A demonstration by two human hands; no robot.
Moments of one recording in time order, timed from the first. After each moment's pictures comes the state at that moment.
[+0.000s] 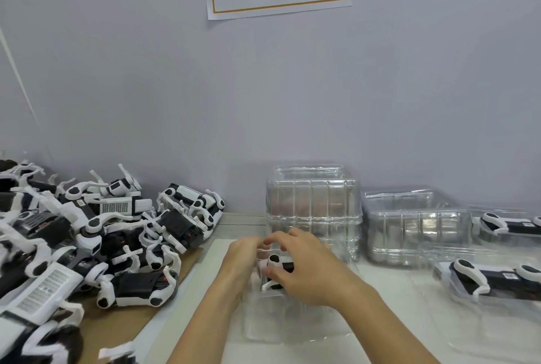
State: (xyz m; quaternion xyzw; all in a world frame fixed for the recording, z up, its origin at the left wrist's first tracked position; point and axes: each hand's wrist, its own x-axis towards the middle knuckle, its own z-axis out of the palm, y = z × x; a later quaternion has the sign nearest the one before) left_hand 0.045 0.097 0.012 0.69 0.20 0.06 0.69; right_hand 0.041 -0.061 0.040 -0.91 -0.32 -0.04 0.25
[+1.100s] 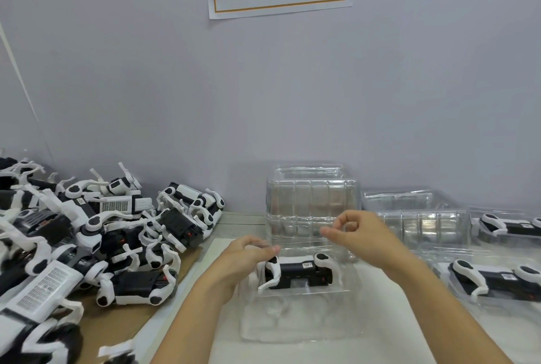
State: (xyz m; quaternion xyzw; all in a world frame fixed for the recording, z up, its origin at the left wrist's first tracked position) left_hand 0.033 0.105 0.023 0.77 0.15 0.01 0.62; right_hand 0.075 -0.130 0.062 -0.85 -0.11 0.01 0.51
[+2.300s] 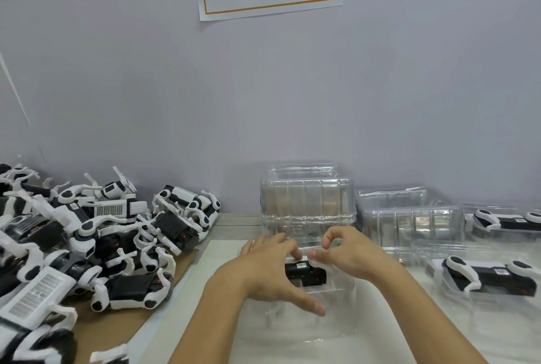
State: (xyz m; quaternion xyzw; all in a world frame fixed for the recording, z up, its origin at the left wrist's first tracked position) left_hand 0.018 0.065 0.054 0.98 -0.09 -0.09 0.14; right_hand 0.078 -0.122 0.040 -0.90 -0.10 0.07 0.42
